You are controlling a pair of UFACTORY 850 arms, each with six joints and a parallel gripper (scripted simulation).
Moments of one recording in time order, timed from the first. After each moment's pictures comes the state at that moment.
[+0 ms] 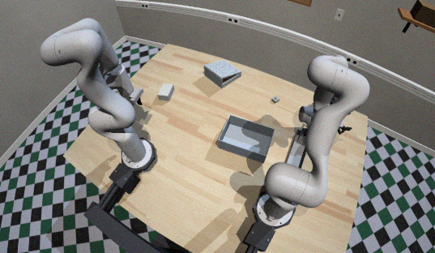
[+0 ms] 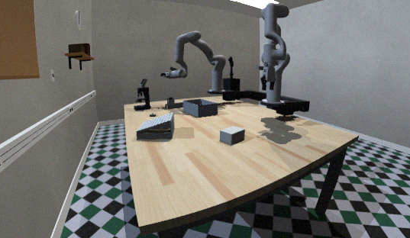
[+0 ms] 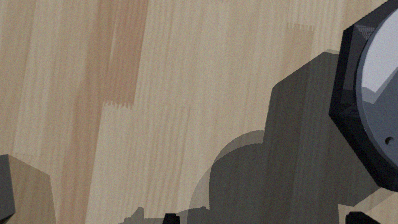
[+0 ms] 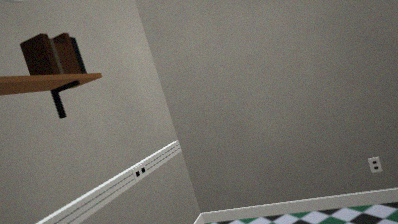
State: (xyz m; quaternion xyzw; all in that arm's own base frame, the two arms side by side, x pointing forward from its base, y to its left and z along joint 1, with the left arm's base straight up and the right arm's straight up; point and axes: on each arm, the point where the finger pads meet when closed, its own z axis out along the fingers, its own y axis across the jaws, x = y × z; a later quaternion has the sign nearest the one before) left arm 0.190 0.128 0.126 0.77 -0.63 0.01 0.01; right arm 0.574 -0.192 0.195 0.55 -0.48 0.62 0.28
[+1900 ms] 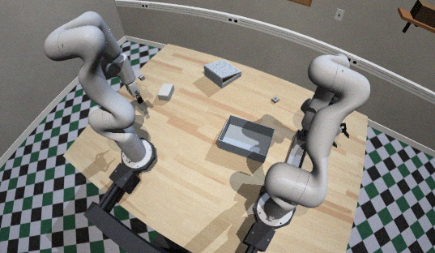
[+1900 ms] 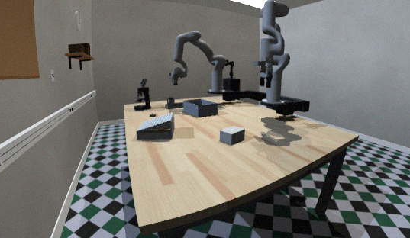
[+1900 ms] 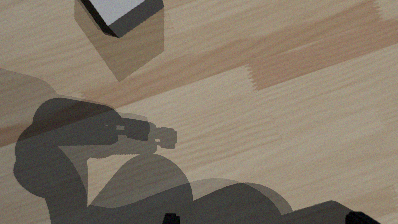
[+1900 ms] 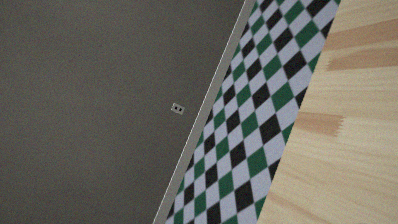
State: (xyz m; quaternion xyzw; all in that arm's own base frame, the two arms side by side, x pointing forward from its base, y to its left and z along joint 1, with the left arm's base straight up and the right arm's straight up) left arm 0.249 0.162 0.152 0.99 -0.14 0.01 0.01; right arm 0.479 -0.196 0.123 0.16 -0.82 0.53 0.13
